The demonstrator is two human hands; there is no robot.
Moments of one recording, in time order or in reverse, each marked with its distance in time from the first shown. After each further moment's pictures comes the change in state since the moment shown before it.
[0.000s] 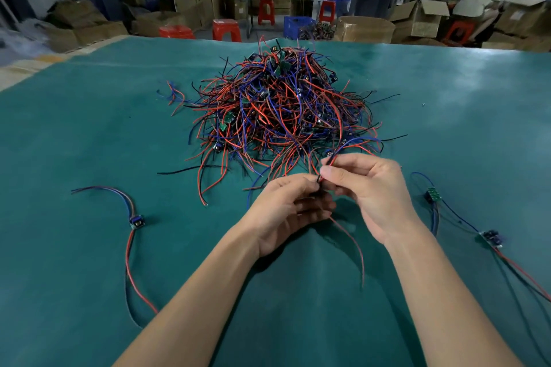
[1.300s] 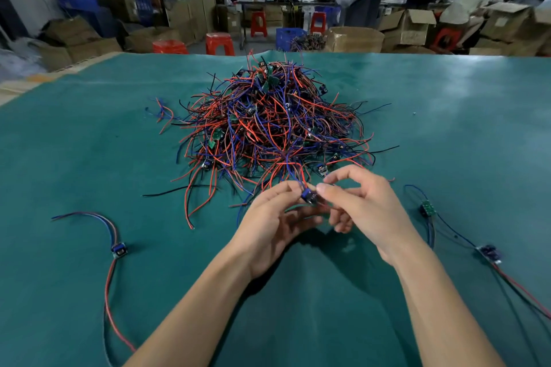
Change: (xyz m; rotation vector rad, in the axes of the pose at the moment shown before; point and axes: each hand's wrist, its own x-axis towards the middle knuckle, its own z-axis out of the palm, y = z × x) left_hand 0.011 0.002 0.001 -0.093 0.036 0.091; right_hand 0.002 -0.002 -0.015 -0.277 -0.018 0.074
